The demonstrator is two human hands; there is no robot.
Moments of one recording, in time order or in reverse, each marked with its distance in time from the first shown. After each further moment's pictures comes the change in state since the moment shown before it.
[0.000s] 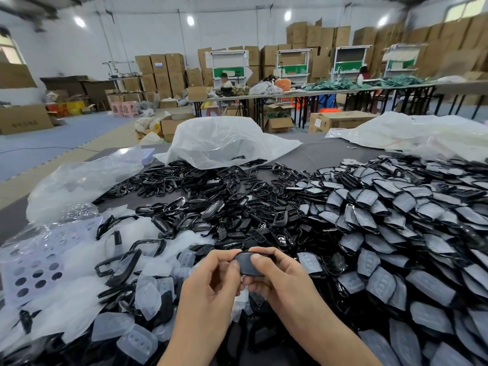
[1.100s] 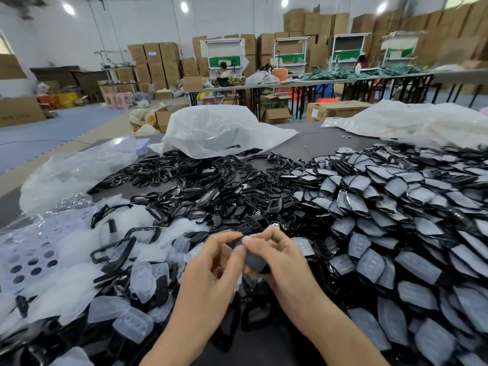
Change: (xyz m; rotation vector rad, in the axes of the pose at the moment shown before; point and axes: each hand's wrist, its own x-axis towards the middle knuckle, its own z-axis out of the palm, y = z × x) left_hand -0.003 -0.004 0.002 0.136 -0.073 0.087; right_hand -0.006 -0.005 -0.001 -0.152 0.010 -0.071
